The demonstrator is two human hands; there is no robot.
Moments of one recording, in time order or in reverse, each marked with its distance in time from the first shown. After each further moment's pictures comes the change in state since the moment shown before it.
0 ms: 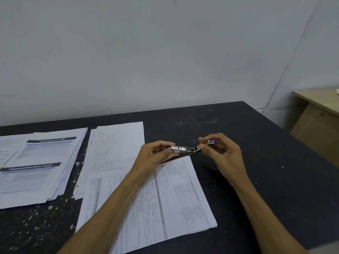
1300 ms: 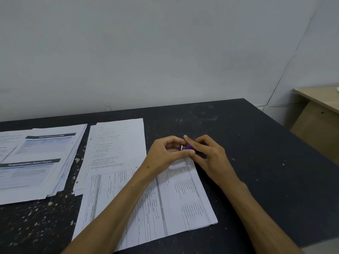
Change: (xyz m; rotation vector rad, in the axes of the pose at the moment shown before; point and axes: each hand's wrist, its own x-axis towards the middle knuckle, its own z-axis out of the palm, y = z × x) left_hand -0.001 0.016 0.025 0.156 -0.067 0.127; right_hand 0.000 0.017 0.026 -0.544 -0.163 -0.348
